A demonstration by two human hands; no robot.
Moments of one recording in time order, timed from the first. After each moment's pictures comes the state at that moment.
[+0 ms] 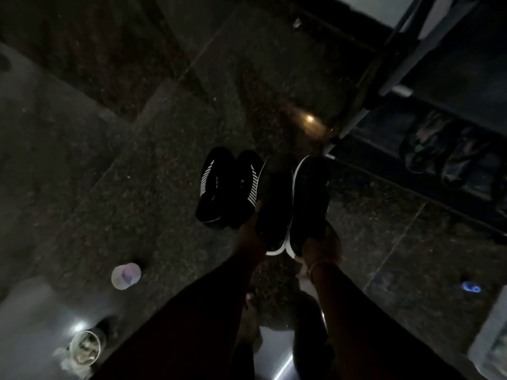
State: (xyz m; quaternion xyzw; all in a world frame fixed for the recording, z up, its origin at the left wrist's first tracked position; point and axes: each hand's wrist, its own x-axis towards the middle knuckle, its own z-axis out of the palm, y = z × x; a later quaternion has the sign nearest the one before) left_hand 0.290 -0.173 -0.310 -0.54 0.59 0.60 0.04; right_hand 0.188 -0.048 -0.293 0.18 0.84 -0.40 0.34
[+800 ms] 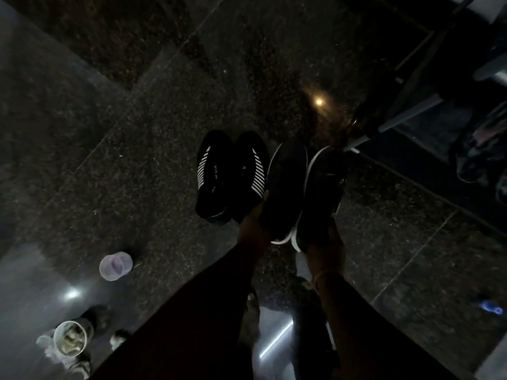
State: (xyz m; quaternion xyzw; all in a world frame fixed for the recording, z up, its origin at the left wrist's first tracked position) left_hand 0.296 -0.194 -0.388 -0.54 0.58 0.61 0.06; right_hand 0.194 -0.059 -0.328 0.07 0.86 -0.36 0.35
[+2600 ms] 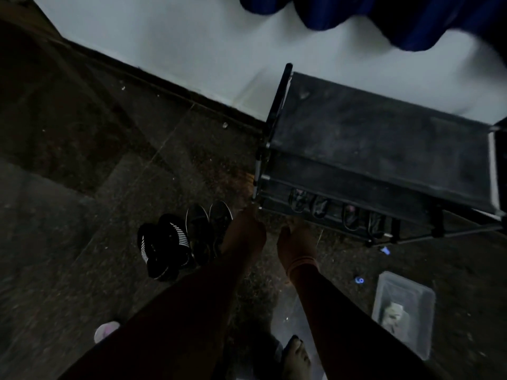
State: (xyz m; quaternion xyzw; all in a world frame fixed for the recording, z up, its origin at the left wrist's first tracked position) left_hand 0.137 -0.109 0.061 -0.37 0.83 0.38 0.13; right_hand 0.090 0.002 0.026 -0.02 0.92 -0.33 0.20
